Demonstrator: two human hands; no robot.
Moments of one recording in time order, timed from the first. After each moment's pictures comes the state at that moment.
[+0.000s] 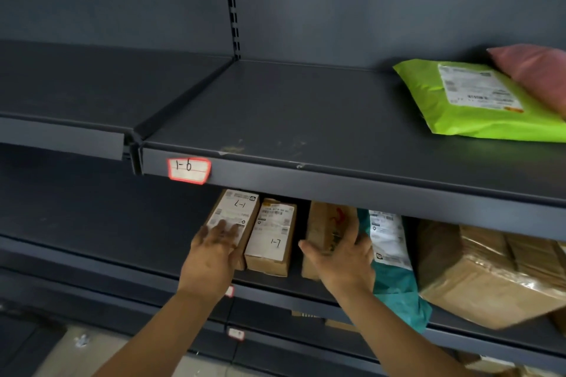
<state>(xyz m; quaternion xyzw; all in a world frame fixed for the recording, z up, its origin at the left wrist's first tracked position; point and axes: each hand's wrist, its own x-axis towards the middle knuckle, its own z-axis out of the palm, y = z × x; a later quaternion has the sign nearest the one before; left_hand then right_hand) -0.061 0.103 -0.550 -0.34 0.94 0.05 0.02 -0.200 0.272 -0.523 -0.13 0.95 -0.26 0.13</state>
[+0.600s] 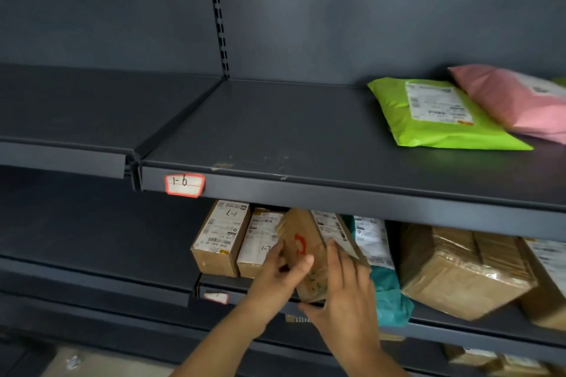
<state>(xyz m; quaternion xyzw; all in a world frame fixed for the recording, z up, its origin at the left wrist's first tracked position) -0.094 0.207 -0.500 -0.28 0.65 0.70 -0.07 -0.158 0.329 -0.521 -0.37 0.90 -0.21 -0.07</state>
